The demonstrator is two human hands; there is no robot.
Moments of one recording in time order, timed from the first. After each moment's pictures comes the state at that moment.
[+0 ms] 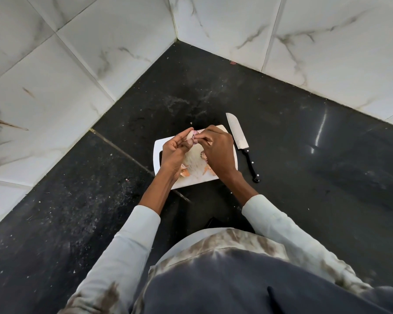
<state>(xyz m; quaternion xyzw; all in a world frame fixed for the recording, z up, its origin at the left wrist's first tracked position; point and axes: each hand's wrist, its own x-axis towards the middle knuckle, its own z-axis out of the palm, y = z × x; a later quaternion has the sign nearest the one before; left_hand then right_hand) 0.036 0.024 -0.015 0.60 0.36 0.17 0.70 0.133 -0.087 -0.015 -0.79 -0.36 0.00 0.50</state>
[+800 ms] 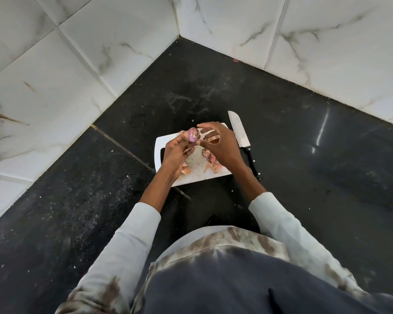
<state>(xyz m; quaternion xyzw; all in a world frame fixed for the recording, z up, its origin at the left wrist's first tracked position) 0.039 0.031 -0.034 0.52 0.41 0.14 0.74 0.154 -0.094 -0.026 -0.77 -0.35 0.16 0.51</state>
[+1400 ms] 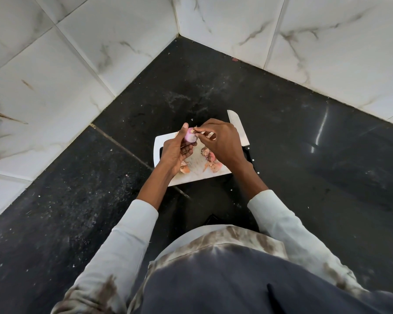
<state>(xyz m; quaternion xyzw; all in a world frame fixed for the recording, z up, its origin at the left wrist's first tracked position) 0.041 0.037 -0.026 0.47 0.44 0.11 0.75 0.156 -0.094 -0.005 -0.79 -0.43 0.04 0.44</state>
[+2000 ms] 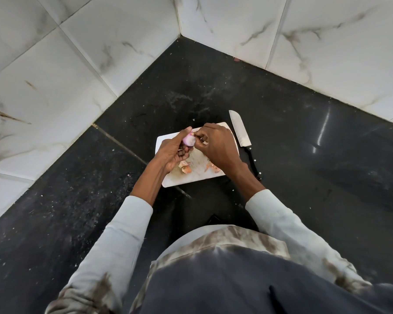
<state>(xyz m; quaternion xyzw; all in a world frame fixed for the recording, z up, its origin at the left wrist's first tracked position) 0.036 0.059 -0.019 0.48 0.47 0.03 0.74 0.138 -0.086 0.000 -0.81 -0.45 0.03 0.38</state>
